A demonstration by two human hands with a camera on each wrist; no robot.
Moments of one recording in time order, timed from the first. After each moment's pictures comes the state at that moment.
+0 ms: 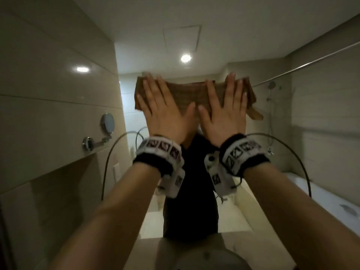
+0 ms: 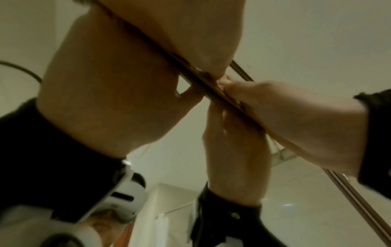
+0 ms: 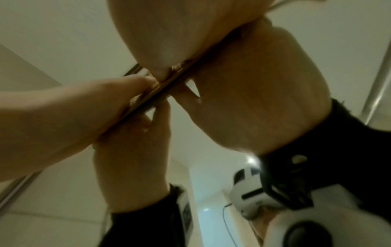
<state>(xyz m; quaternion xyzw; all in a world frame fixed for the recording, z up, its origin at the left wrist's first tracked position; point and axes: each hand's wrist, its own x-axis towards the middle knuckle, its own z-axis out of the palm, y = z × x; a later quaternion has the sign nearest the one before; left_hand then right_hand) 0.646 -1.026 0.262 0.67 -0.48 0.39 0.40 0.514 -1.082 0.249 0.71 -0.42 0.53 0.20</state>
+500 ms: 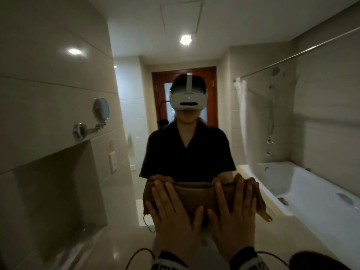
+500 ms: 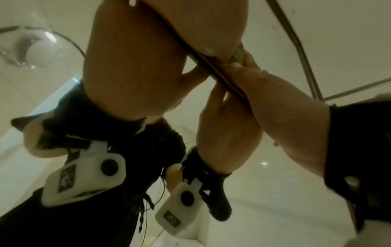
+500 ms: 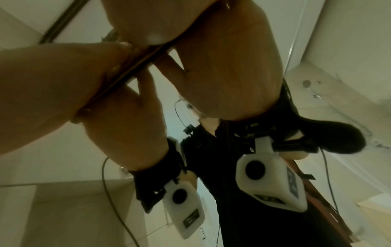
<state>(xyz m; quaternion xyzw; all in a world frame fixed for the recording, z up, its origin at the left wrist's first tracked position) 0.635 -1.021 -0.015 0.73 -0.47 0.35 0.35 0.504 -1.069 -0.016 0.76 -0.45 0.45 0.13</state>
